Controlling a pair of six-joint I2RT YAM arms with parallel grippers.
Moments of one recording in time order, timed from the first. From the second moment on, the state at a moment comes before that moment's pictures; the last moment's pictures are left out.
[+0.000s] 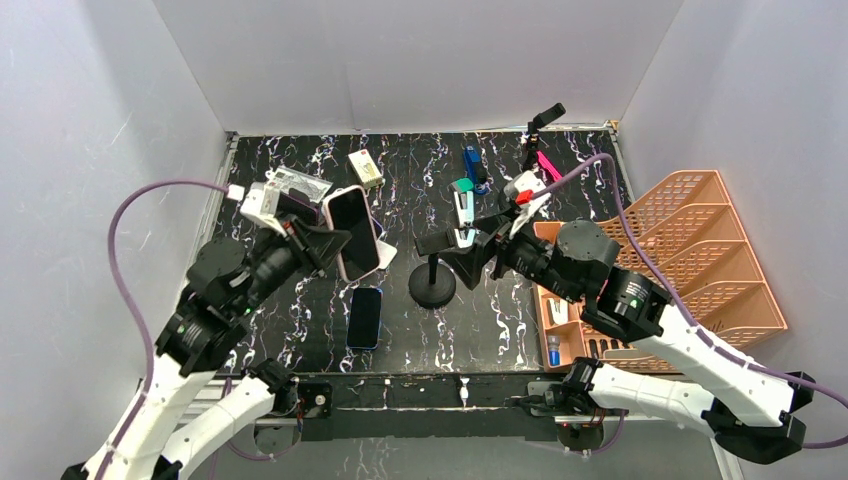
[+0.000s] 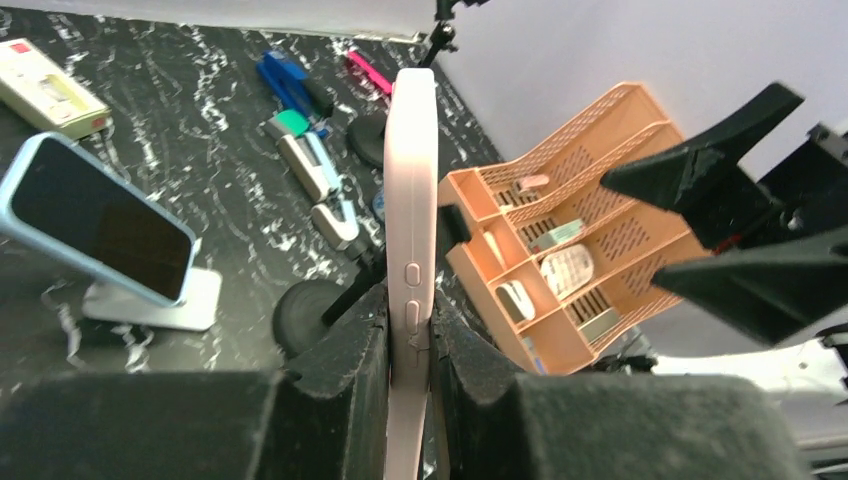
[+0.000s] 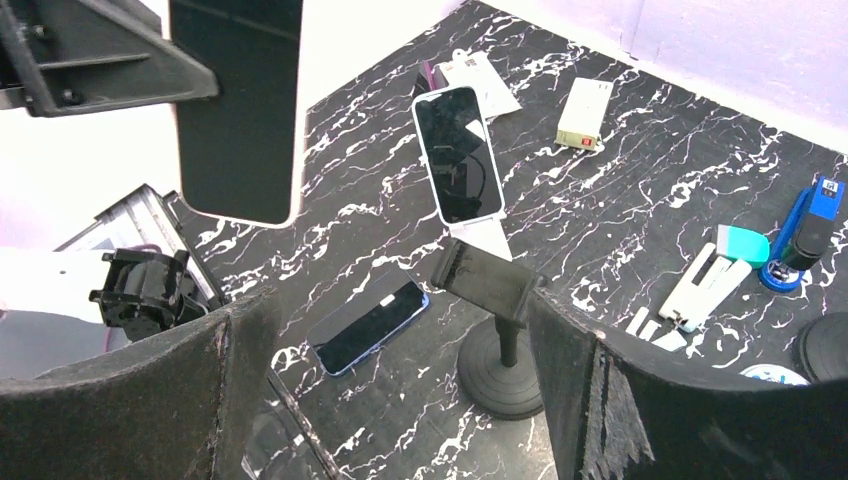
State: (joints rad) left arm -0.59 0.66 1.00 -0.42 0.06 -0.55; right arm 1.04 0.84 1.10 -0.35 0.11 0.21
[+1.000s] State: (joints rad) left arm -0.62 0.97 0.56 -0.41 0.29 -0.83; right arm 1.04 0.80 0.95 -0.33 0.12 0.24
